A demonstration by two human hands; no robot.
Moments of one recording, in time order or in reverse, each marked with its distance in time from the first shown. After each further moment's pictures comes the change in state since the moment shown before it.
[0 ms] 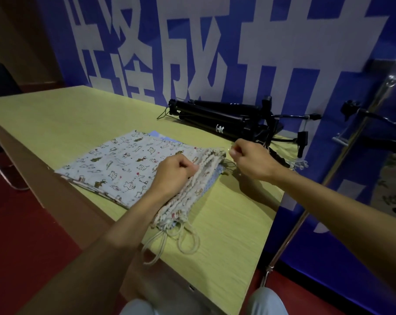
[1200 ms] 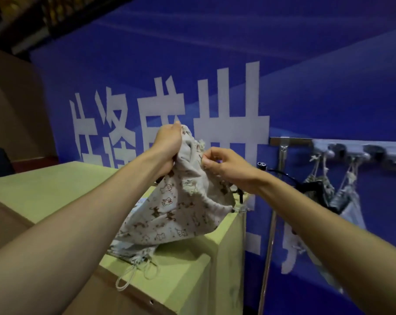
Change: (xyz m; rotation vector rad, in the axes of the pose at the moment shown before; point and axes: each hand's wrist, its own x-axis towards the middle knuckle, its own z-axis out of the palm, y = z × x) left_hand -0.047 0.249 -0.019 -0.435 0.162 0.120; right_hand -0.099 -0.068 -0.155 0.460 0.083 -0.230
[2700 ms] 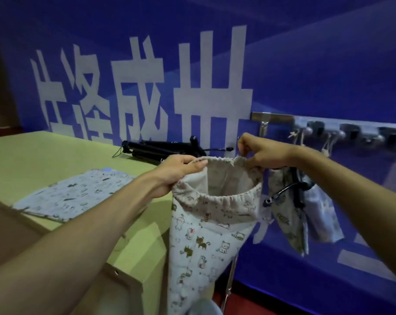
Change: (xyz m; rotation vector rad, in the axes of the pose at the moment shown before) left_hand -0.033 -0.114 0.037 0.051 -0.609 -0.182; right_hand -0.046 0.059 -0.100 -0.531 -0.207 0.306
